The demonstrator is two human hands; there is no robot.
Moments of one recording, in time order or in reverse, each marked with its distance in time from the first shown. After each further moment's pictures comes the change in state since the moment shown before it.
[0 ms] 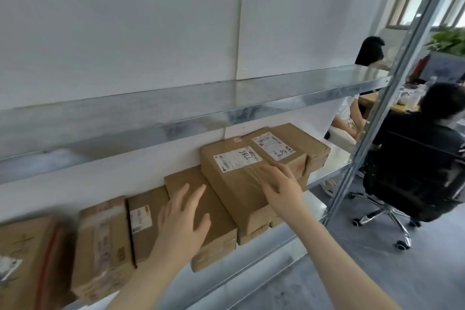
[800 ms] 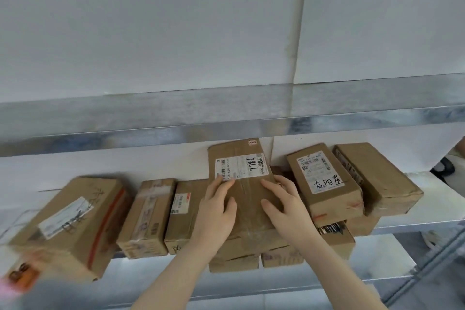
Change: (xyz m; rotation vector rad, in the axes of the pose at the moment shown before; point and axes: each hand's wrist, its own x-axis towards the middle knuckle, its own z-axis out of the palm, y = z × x) left_hand 0.043 0.045 0.035 -0.106 0.257 -0.317; right_hand 0.043 0.004 0.029 0.325 -0.435 -0.175
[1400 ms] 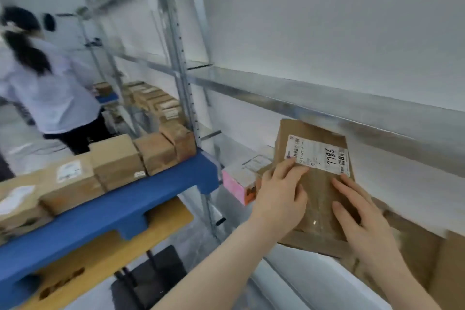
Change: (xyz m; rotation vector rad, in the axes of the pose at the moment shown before) left_hand -0.131 -0.074 -0.229 0.315 0.552 -0.281; right_hand -0.021 -0.188 0.197 0.239 -0.428 -0.505
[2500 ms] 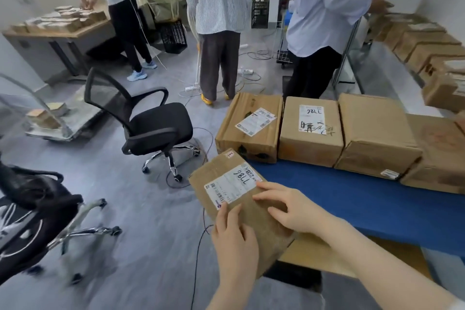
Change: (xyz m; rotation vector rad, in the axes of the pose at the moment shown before) left_hand -0.264 -0.410 -0.263 -0.009 0.868 -1.455; right_hand -0.027 -0.223 0.661 0.037 -1.597 -0.741
